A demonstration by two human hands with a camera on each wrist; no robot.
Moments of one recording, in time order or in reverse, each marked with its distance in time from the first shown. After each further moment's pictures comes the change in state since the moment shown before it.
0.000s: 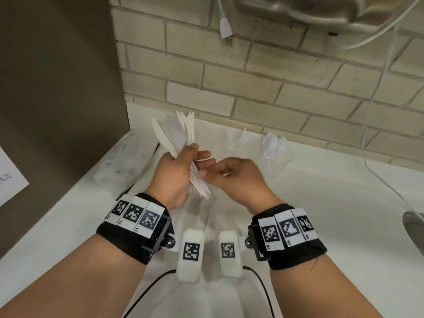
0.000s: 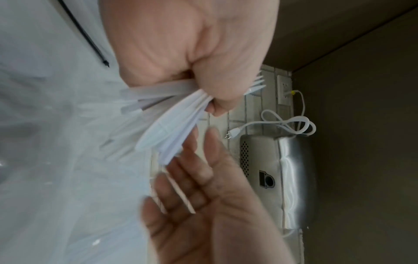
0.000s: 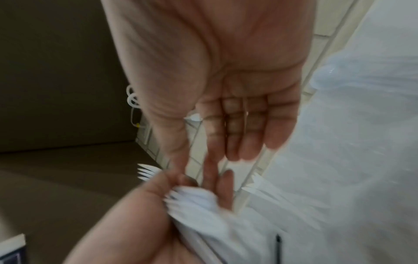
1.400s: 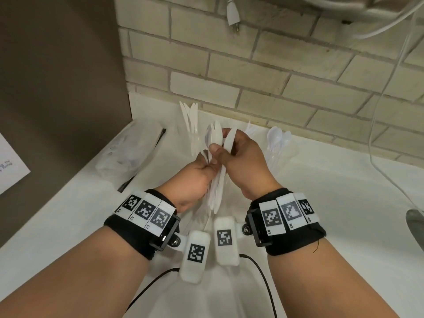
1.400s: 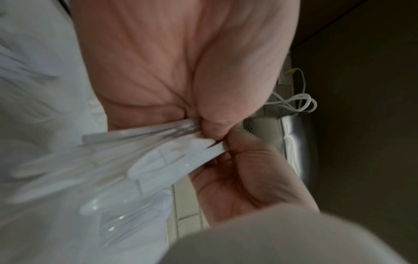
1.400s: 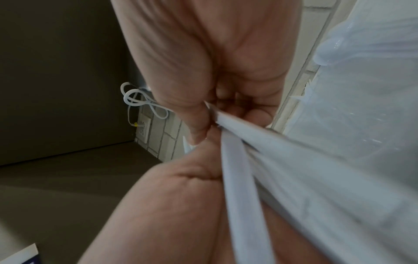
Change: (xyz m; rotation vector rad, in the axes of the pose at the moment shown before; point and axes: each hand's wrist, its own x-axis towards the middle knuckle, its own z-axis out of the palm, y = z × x) left_hand -0.006 -0.024 -0.004 0.297 -0.421 -0.118; right_hand 0.013 -0.013 0.006 0.207 0.117 -0.067
